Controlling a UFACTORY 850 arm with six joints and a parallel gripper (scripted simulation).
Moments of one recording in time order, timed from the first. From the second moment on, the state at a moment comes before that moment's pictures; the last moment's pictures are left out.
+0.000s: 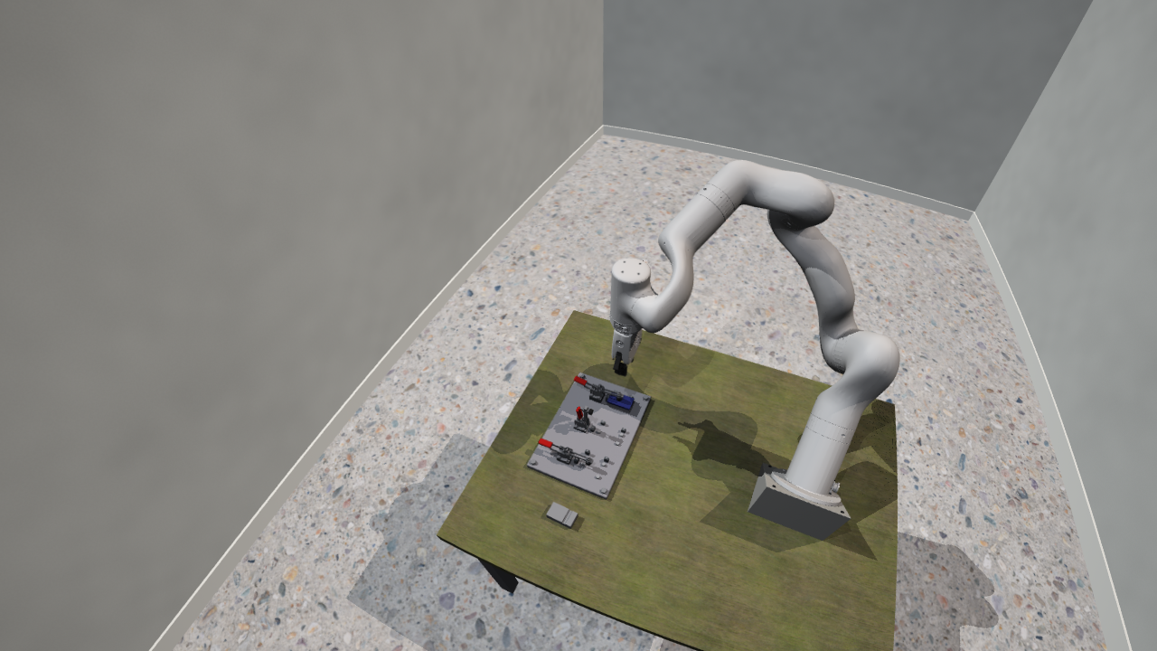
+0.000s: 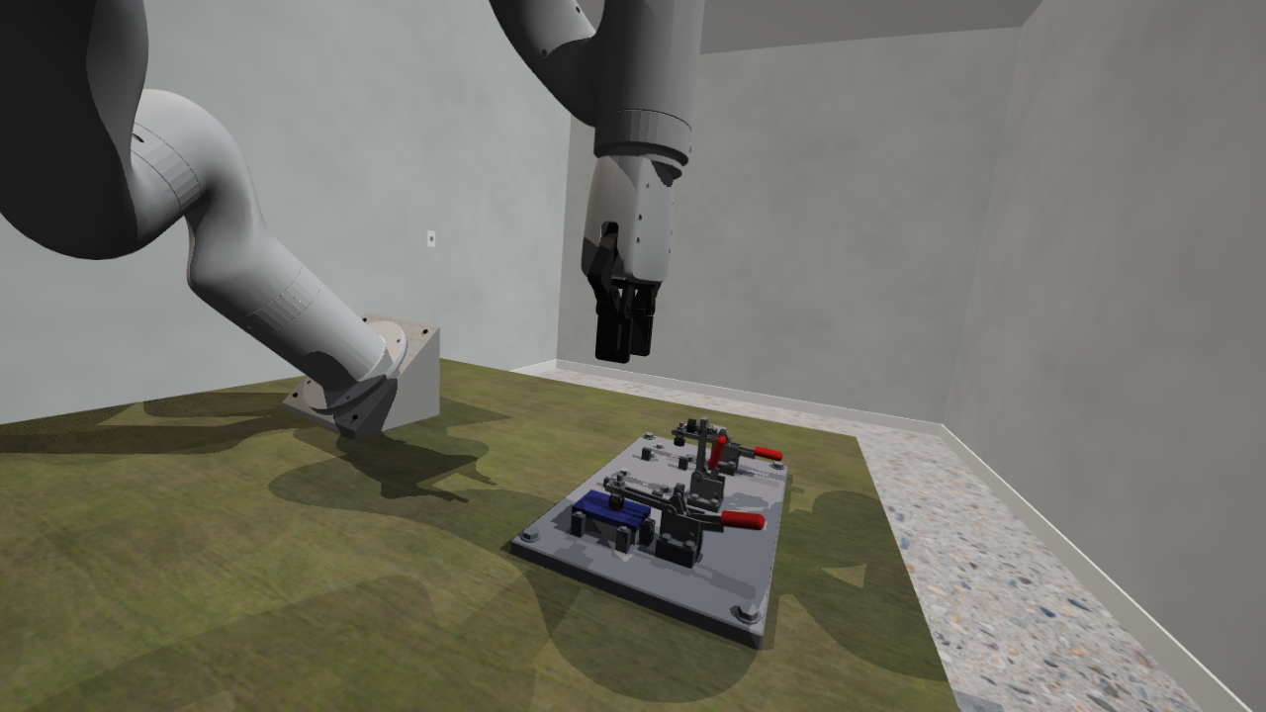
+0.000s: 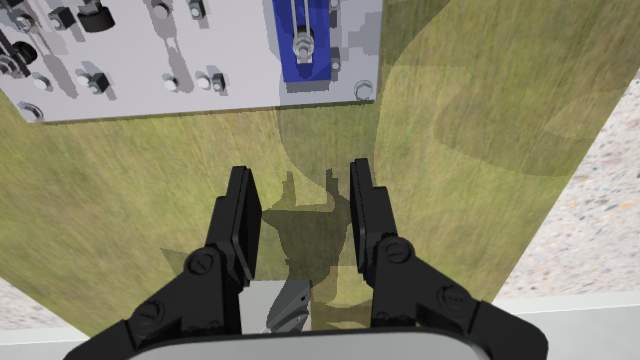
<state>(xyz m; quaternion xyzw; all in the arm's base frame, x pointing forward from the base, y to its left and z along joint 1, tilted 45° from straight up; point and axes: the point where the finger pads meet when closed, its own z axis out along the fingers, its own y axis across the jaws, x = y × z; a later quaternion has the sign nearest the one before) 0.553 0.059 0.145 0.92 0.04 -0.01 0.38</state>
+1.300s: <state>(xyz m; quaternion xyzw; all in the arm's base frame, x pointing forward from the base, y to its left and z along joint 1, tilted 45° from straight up) 0.553 0.058 0.145 0.92 0.04 0.00 0.38</state>
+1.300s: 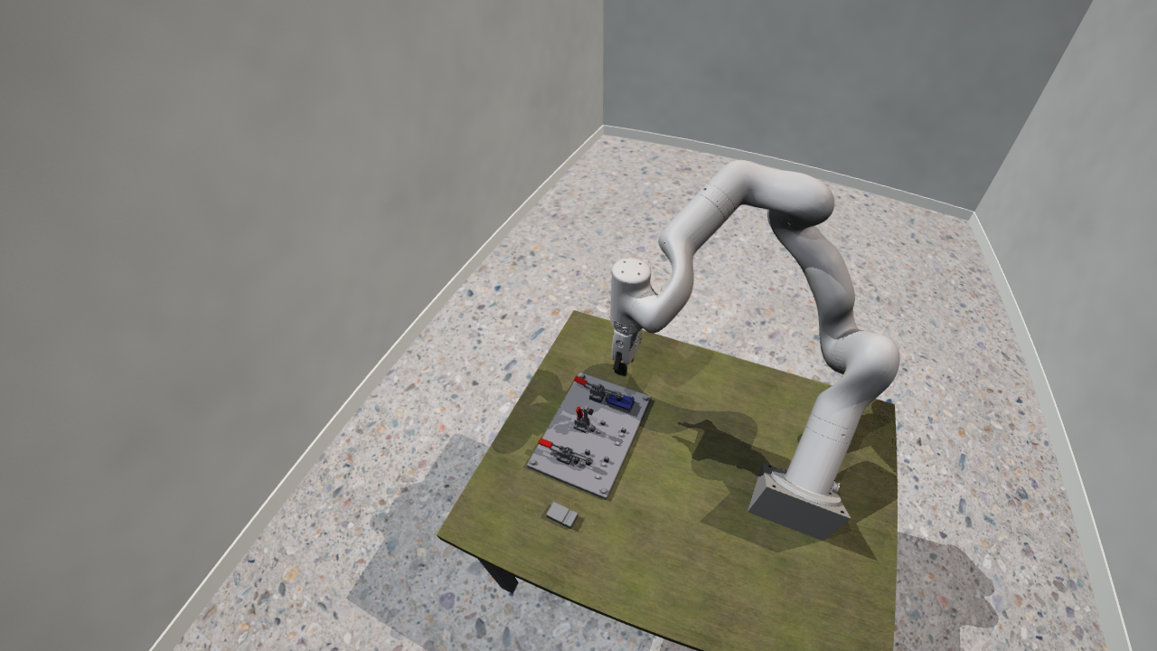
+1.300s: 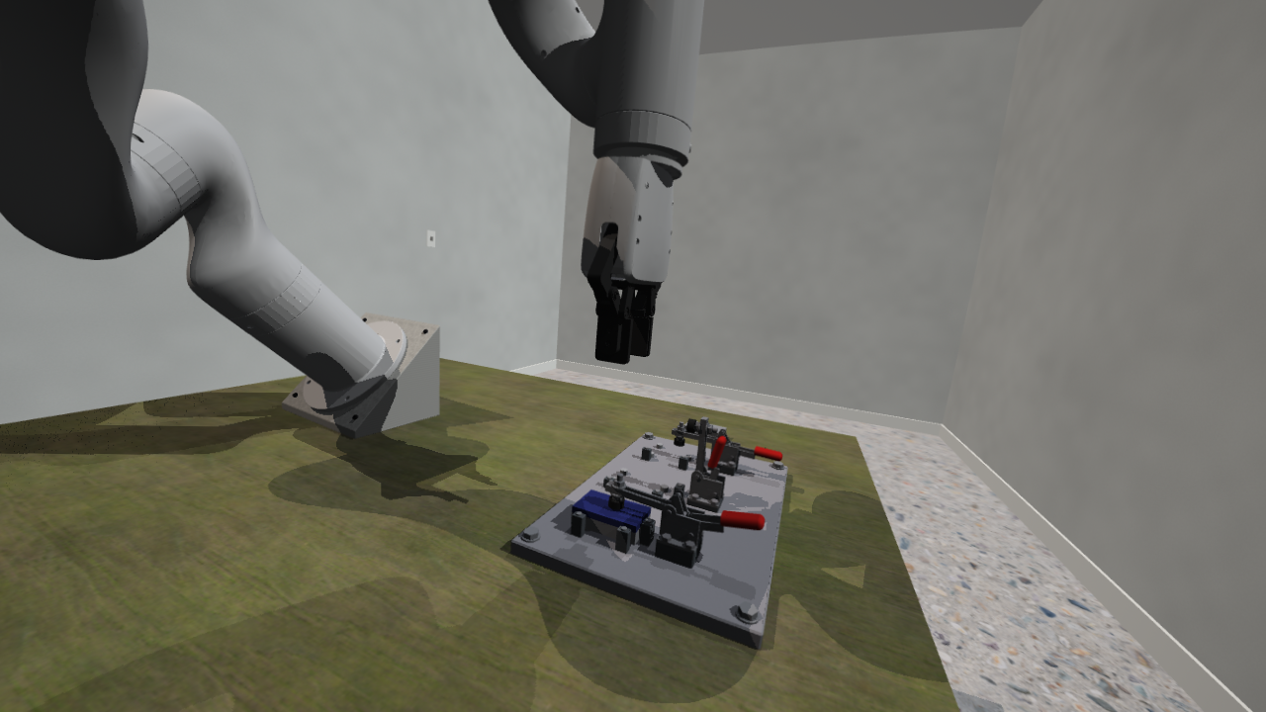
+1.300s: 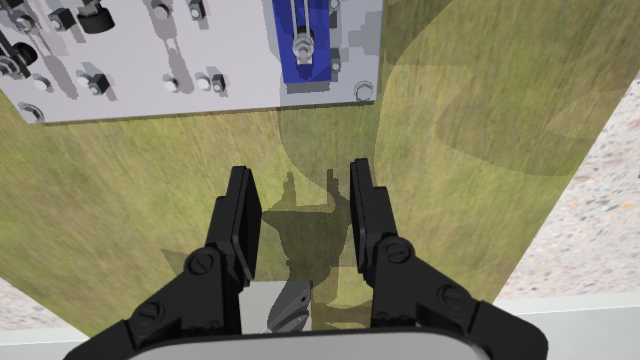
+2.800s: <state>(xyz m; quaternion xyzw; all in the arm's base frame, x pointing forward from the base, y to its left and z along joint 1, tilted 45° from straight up) 0.681 0.025 0.097 0.92 0.04 0.00 0.38</state>
